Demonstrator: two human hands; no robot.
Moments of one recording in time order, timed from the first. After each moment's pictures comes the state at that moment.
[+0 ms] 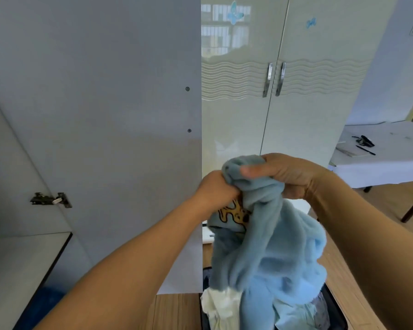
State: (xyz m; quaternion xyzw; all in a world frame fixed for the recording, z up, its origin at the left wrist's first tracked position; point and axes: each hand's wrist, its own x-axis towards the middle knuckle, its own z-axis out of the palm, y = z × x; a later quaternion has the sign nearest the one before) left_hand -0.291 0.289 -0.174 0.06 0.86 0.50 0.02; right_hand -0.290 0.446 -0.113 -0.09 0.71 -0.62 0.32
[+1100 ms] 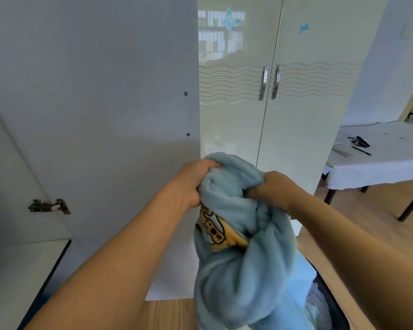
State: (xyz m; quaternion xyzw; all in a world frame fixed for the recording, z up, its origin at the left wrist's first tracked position) left_hand -0.297 0.264 -0.147 -0.09 0.62 0.78 0.10; right_hand -0.290 0.443 -0.155 -0.03 0.90 -0.42 0.08
